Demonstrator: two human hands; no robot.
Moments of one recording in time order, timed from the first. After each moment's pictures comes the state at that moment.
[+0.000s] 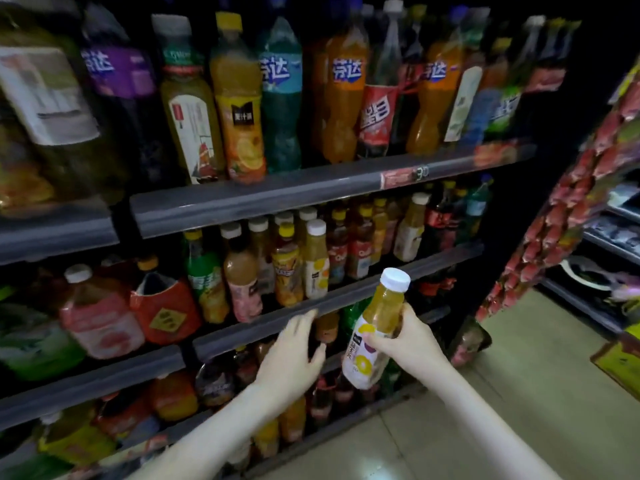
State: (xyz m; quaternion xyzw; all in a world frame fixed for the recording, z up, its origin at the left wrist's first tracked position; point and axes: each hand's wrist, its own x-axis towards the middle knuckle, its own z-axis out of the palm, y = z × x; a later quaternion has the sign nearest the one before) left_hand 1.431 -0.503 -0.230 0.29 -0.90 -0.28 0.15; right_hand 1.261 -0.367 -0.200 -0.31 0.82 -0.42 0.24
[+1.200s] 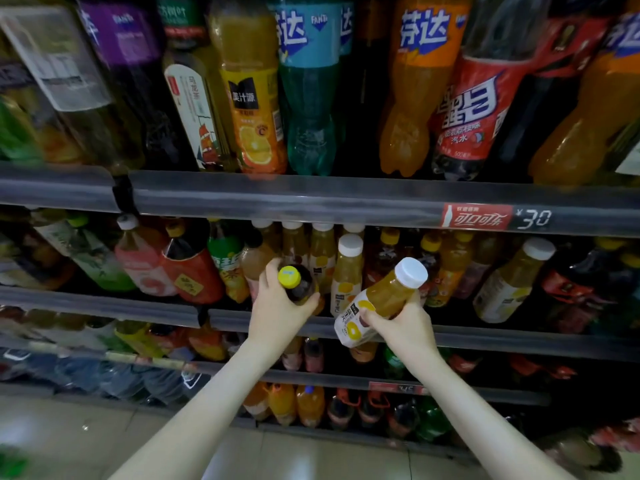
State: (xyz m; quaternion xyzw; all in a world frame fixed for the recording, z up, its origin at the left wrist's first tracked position) left_hand 1.339 -0.567 -0.218 0.59 -0.68 -0.23 0.37; right_hand 1.139 -0.504 -0.228 -0.44 0.72 -0.43 0.31
